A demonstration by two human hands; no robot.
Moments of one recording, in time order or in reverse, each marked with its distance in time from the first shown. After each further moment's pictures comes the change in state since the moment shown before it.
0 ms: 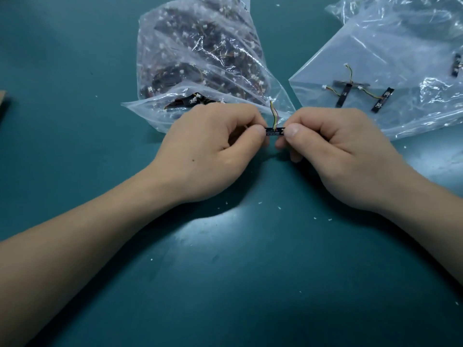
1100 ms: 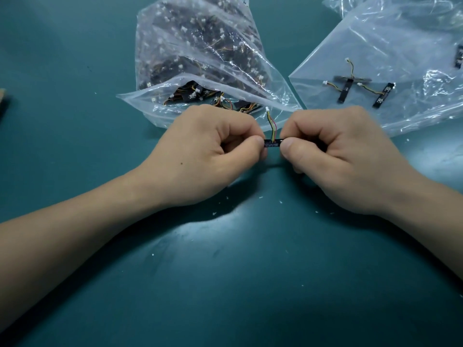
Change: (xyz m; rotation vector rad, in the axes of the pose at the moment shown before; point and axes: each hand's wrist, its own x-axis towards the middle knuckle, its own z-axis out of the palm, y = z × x) left_hand -0.011 0.000 -0.007 -0.125 -0.131 0.009; right_hand -0.007 -0.006 0.003 -0.007 -0.024 -0.071
